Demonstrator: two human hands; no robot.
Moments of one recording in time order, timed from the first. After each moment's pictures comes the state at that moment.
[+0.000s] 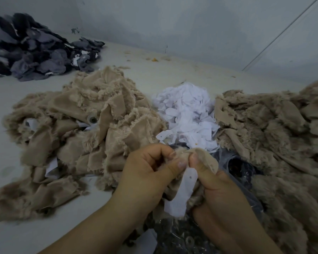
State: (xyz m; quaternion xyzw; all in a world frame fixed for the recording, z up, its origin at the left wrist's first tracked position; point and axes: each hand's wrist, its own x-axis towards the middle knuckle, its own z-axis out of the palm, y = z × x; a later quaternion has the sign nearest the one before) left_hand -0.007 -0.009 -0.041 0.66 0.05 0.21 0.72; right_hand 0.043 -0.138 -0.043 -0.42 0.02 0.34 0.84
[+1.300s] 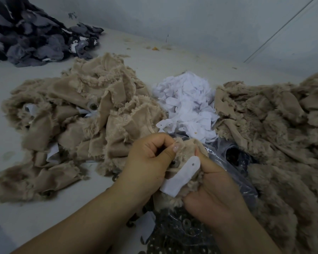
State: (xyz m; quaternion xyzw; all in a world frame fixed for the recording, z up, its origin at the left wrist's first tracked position) left_hand -0.002 -0.012 -0.052 0.68 0.04 0.21 0.70; right_hand 0.039 -0.135 -0.042 -0.27 0.08 0.45 0.84
